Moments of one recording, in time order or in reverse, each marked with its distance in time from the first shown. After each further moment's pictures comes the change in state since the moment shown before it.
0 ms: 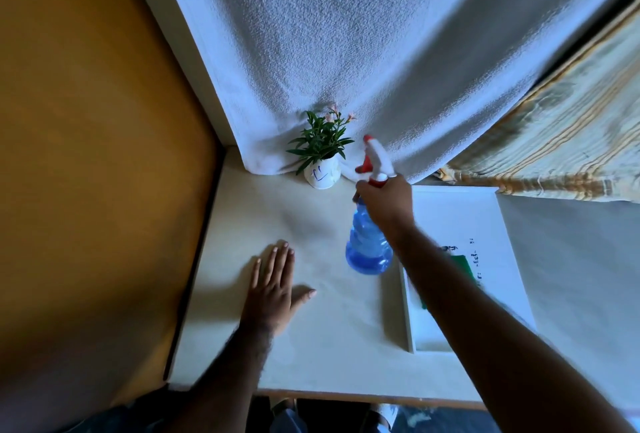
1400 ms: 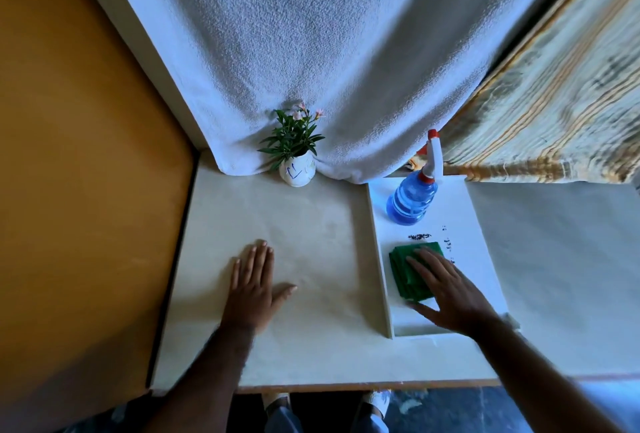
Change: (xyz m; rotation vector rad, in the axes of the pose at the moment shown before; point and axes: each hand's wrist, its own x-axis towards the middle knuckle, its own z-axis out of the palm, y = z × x) left_hand 0.001 0.002 -0.001 -0.058 -0.082 -0.015; right_hand -0.061 0.225 -0.162 -0.954 -0.307 -0.803
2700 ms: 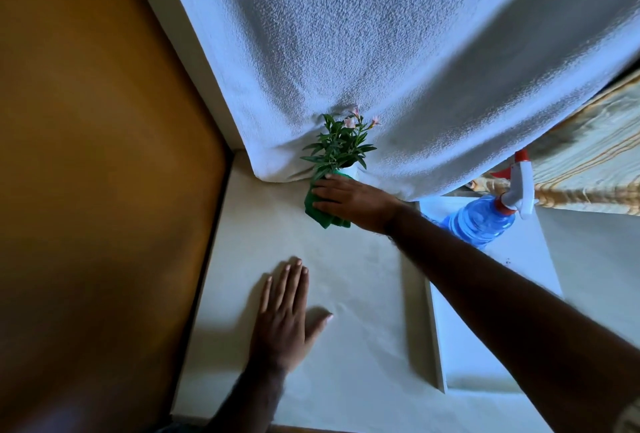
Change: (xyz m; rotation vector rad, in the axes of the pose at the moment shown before) left_hand -0.003 -0.011 0.033 0.045 0.243 0.043; right_hand 0.320 -0.100 -0.023 0.032 0.072 -0.779
